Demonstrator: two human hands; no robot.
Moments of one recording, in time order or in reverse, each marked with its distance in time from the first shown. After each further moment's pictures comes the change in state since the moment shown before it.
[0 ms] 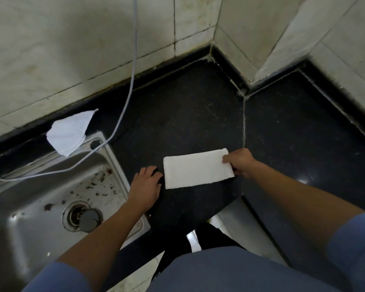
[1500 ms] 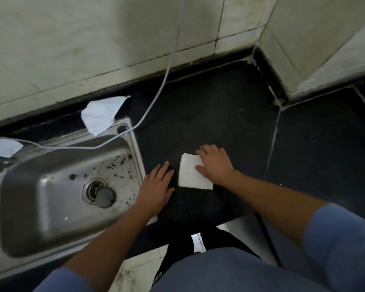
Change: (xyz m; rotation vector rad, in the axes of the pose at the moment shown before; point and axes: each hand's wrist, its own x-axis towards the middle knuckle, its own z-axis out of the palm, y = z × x) left_hand -0.032 0.006 0.001 -0.044 -0.010 -0.129; right_hand -0.007 -0.036 0.097 -1.252 -0.098 -0.988
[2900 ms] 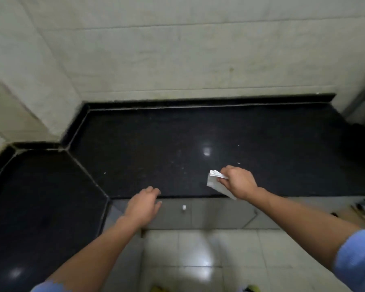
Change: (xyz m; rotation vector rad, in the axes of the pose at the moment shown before) left_hand -0.165 0.306 0.060 0.364 -0.113 1.066; right_hand -0.597 -0.034 0.175 0.358 0.509 1.292
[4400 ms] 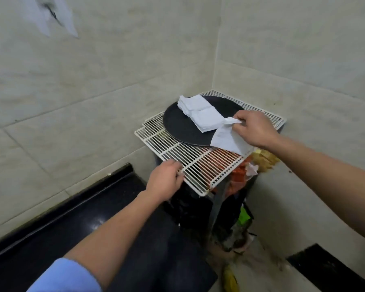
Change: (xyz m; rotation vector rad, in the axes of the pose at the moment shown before) left_hand 0.438 0.872 -0.027 -0.126 0.138 0.955; right_hand -0.109 0.804 -0.351 0.087 0.601 0.714
